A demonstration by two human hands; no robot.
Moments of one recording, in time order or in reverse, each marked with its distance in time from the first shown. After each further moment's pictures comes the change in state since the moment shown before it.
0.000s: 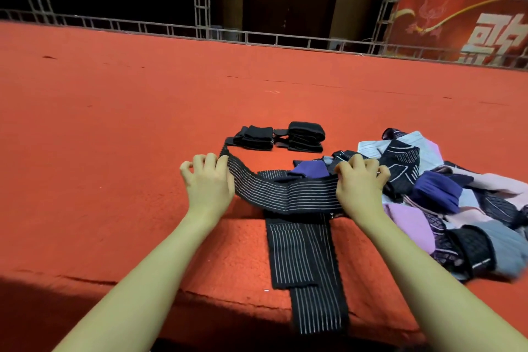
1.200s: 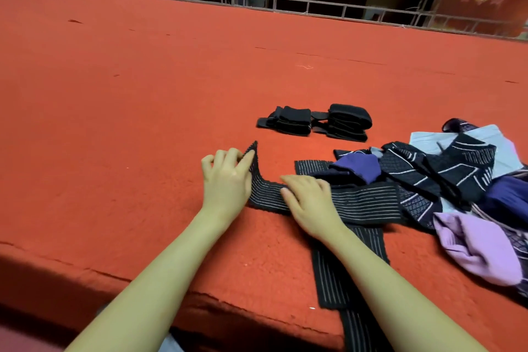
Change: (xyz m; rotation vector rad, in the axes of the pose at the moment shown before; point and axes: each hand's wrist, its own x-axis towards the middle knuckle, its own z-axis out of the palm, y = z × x) left_hand -0.010 -0.049 0.029 -0.174 -0.033 0.094; right_hand -0.025 -0.135 0.062 0.494 -0.438 -0.333
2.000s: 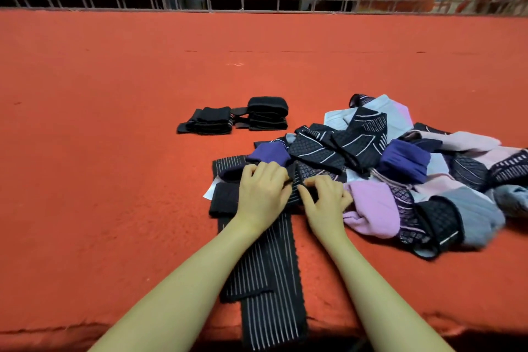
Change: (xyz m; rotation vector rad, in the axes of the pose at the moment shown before) left_hand 0.018 0.214 0.046 -0.354 -0.134 0.217; right_hand -0.096 0.137 -0.046 0.194 0.514 0.492
